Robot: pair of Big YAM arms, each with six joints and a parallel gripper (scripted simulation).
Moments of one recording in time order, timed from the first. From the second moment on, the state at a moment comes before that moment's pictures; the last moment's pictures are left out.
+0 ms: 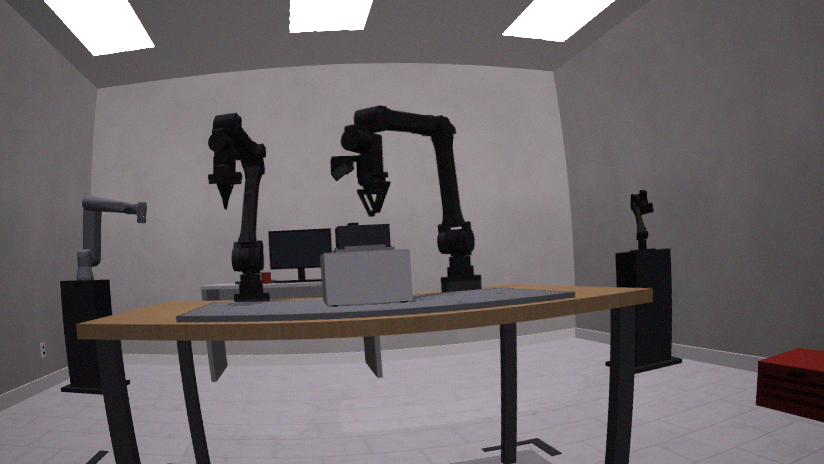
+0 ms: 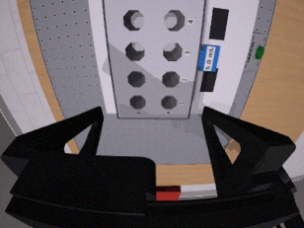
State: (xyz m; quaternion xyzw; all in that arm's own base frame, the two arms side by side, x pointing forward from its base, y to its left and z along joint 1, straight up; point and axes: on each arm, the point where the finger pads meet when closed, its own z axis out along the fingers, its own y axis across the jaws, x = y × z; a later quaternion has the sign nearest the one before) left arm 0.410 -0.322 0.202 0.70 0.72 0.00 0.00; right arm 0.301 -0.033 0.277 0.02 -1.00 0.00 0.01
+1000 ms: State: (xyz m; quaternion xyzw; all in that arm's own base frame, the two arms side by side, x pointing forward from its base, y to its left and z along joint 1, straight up) left arm 0.410 -0.323 0.188 0.70 0.72 0.00 0.00; right arm 0.302 -0.033 0.276 0.02 -1.00 0.00 0.01
